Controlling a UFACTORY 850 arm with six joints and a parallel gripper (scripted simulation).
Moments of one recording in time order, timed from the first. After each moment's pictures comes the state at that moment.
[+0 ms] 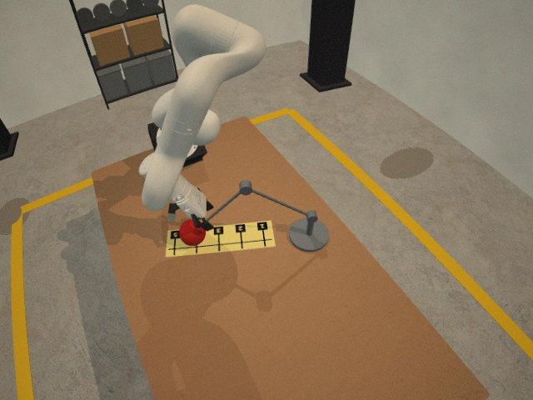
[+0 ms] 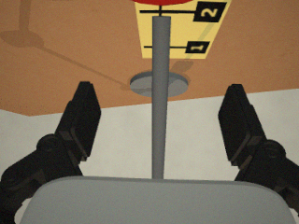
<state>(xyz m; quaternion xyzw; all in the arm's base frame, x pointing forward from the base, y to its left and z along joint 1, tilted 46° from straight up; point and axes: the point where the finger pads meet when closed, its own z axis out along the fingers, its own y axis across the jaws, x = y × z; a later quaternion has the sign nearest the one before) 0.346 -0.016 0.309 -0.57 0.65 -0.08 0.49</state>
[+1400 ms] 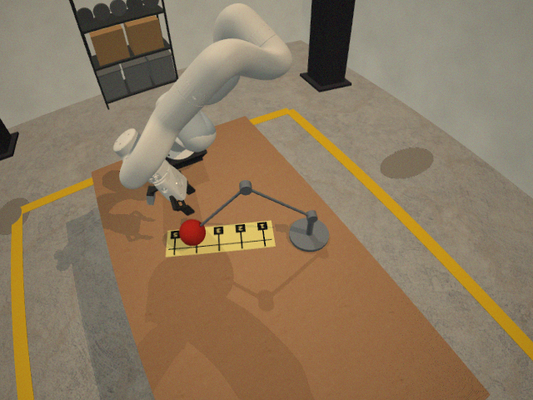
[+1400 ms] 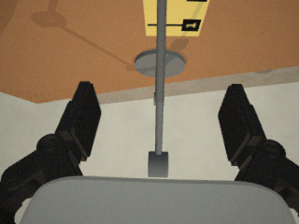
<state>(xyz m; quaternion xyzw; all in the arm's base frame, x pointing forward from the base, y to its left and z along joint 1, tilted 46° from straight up) 0.269 -0.066 0.363 -0.57 0.66 -0.08 0.49</state>
